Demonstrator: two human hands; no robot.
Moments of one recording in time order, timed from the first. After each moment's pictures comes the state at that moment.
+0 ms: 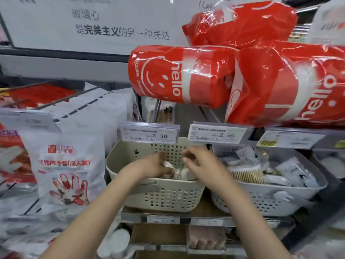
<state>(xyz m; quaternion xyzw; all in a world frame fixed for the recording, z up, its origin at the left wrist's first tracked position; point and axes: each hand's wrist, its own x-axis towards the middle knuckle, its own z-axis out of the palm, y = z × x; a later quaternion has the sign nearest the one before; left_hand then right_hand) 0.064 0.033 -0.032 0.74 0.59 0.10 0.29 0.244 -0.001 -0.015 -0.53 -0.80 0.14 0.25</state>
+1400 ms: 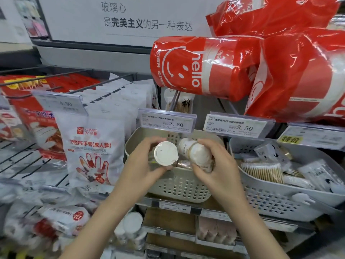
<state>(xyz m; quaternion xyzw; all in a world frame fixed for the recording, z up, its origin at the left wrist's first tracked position) 0.037 -0.075 -0.025 0.69 0.51 0.49 0.14 0.235 -0.045 -0.029 -0.44 -0.76 0.14 0.45</state>
